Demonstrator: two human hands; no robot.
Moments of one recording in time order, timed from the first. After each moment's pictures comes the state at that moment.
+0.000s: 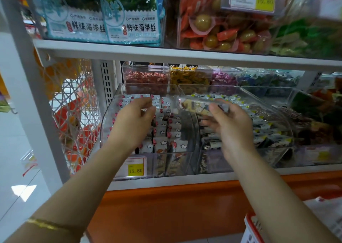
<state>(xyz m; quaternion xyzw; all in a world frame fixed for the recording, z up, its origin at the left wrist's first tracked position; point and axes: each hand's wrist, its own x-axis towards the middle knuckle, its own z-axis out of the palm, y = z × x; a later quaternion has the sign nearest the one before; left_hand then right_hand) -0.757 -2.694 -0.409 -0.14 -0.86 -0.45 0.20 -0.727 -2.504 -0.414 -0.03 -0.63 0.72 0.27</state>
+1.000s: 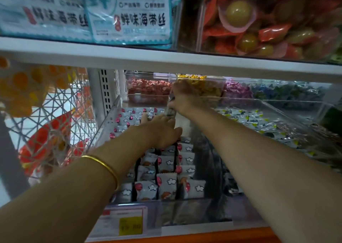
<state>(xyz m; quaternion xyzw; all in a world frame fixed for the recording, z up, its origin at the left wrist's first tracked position) -0.896 -2.655 -0.432 -0.23 -0.97 0.02 0.00 -0.922 -2.556 -0.384 0.08 -0.97 0.12 0.19</state>
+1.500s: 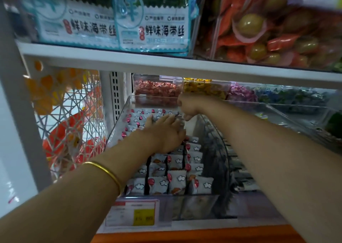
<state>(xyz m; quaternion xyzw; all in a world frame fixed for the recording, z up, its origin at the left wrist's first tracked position) -0.871 -2.672 -0.424 -0.24 -0.97 0.01 -0.02 -0.910 -2.565 -0.362 0.07 -1.00 0.05 -0.03</state>
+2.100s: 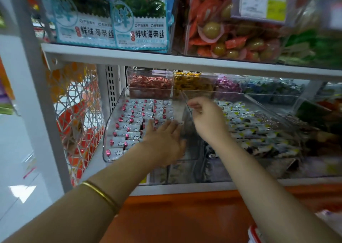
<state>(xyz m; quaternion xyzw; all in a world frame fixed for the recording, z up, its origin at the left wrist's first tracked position) -0.782 -2.656 -0.435 -0.25 -0.97 0.04 -0.01 -0.779 -2.529 -0.405 0.04 -0.90 0.35 0.27</state>
